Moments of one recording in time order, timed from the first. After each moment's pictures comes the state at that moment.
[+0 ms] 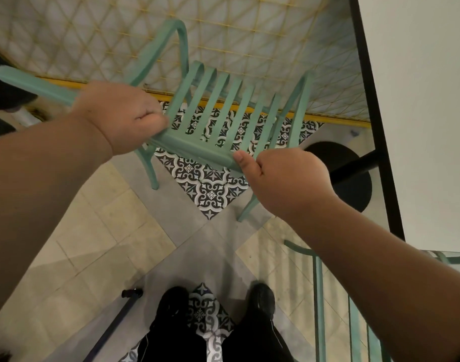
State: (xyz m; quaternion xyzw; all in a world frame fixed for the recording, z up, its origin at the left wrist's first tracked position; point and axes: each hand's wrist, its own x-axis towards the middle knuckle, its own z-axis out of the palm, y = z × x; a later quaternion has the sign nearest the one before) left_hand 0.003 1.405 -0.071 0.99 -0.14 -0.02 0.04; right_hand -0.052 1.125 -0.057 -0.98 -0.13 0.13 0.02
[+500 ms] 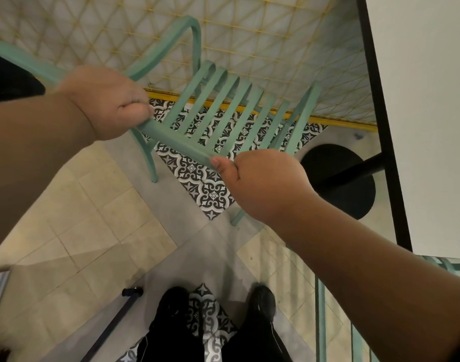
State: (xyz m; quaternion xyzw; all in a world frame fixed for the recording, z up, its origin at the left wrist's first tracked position) left_hand 0.013 1.437 -0.068 0.99 -0.15 -0.03 0.03; right_hand -0.053 1.158 -0.054 -0.97 -0.18 0.16 0.06
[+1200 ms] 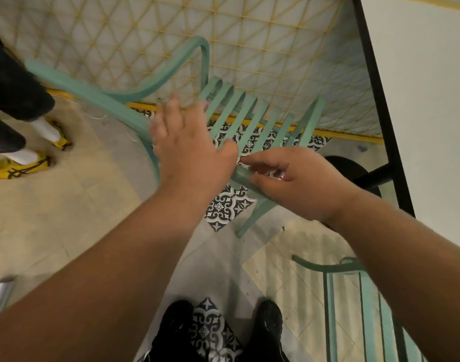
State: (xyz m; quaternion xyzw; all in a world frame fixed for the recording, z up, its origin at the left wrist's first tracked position) left_hand -0.053 1.299 -0.074 0.94 0.16 0.08 0.28; right_hand -0.044 1.119 -0.040 -0.92 -0.21 0.20 0.26
